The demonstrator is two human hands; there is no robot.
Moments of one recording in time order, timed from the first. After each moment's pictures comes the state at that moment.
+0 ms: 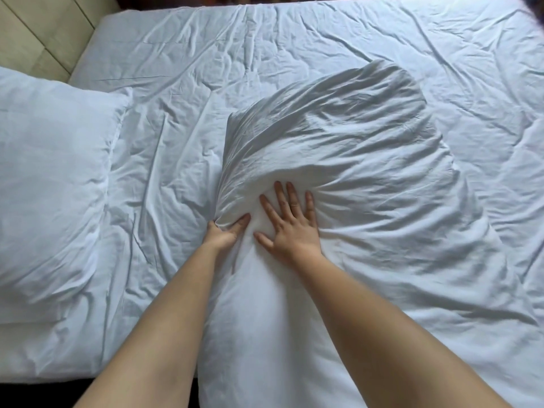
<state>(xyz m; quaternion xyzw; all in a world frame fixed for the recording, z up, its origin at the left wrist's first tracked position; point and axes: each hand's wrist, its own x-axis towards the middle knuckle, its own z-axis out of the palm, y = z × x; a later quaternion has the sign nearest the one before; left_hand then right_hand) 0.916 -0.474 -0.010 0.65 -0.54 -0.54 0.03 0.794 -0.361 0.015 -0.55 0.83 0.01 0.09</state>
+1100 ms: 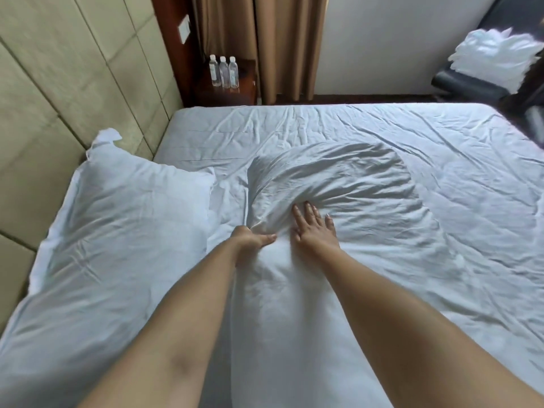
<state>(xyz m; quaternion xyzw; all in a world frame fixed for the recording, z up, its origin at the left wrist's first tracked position) 1.066 -0.721 0.107 0.51 -0.63 -0.59 -0.02 0.937 -0.599 0.122 -0.44 0.88 -0.04 0.17</state>
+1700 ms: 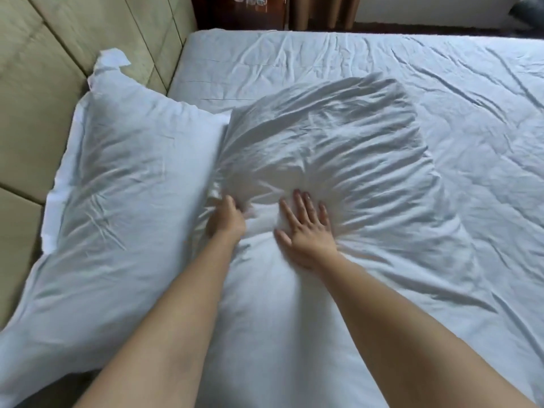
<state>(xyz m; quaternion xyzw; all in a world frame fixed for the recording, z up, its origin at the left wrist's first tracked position) 1.139 -0.795 0.027 0.61 -0.73 -0.29 -0.01 1.026 -0.660 0.021 -0.52 0.84 0.00 0.17</state>
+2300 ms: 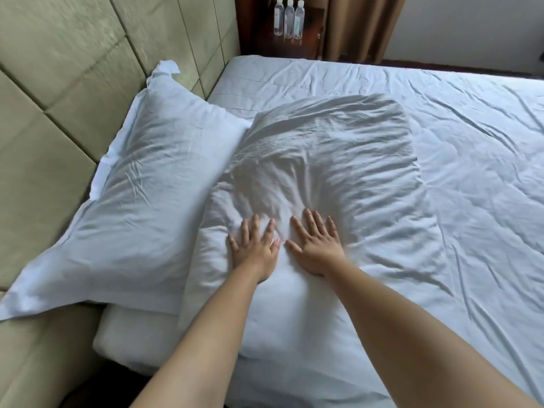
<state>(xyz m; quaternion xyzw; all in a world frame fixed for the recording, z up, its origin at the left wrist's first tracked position) 1.165 -0.631 0.031 0.51 -0.83 -0.20 -0.12 1.026 -0.566 0.043 -0.56 0.80 0.04 0.20</state>
